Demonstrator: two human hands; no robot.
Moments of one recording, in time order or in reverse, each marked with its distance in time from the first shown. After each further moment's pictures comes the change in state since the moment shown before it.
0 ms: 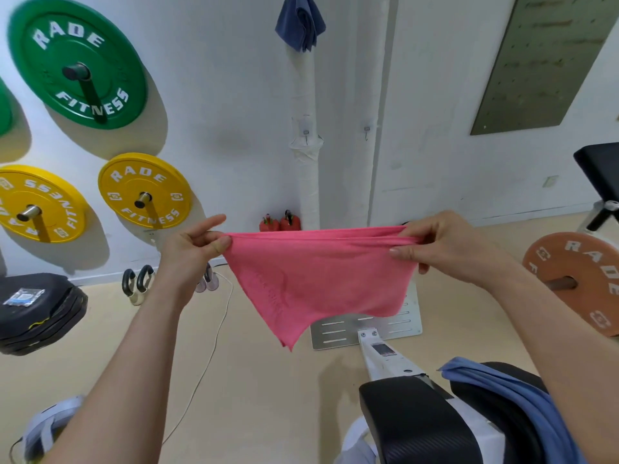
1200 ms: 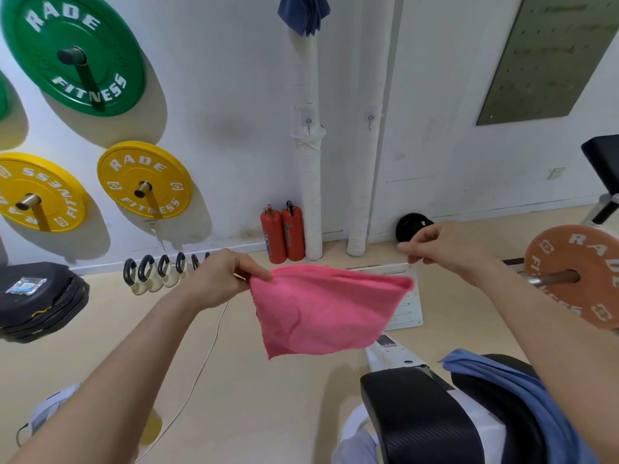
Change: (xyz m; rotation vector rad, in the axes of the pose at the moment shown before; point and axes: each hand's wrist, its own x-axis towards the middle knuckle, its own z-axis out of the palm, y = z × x) left_hand -0.008 -0.027 0.010 0.527 -0.579 0.022; right_hand 0.025 0.072 0.013 0.072 0.095 0.399
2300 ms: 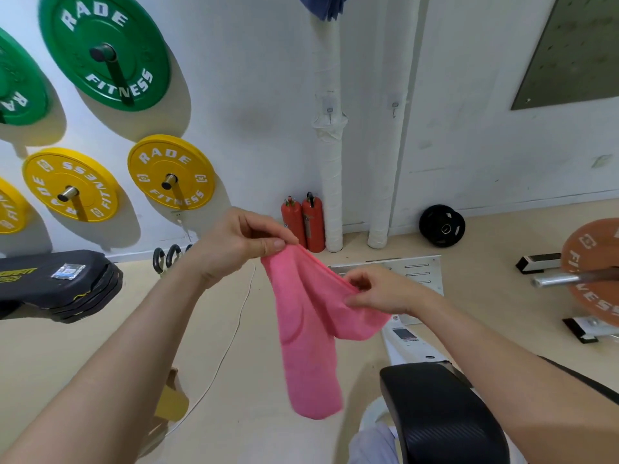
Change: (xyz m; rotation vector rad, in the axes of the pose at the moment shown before) left_hand -0.021 0.057 -0.024 -0.373 0.045 0.141; right_hand -0.012 -0.012 0.118 -0.209 -0.518 -0.284
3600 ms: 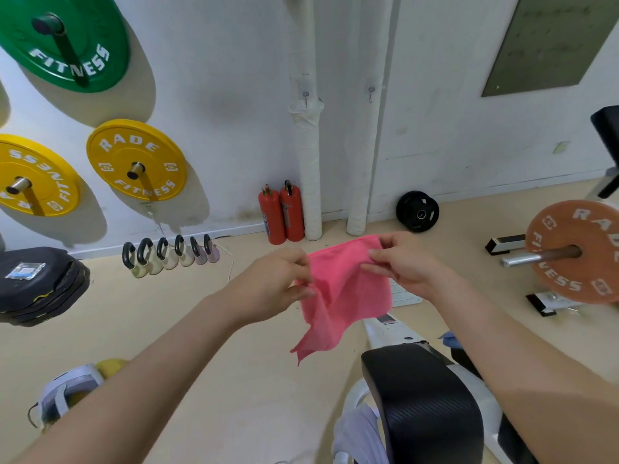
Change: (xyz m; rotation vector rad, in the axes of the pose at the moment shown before) left_hand 0.010 -0.063 0.070 0.757 -0.211 0.296; right_hand -0.020 0.014 -0.025 0.912 0.422 0.279
